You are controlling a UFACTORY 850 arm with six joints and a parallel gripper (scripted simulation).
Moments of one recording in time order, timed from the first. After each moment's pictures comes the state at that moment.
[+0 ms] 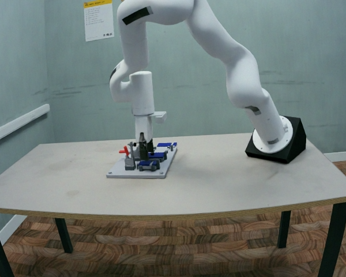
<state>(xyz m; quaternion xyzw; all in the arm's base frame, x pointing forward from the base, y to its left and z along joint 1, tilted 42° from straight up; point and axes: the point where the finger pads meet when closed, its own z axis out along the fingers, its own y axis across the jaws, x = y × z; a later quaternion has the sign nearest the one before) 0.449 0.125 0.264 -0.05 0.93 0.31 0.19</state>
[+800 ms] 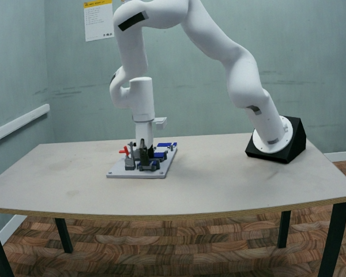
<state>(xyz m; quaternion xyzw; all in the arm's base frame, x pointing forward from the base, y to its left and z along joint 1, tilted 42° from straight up) 0.457 0.139 0.247 -0.05 0.93 0.31 0.19</state>
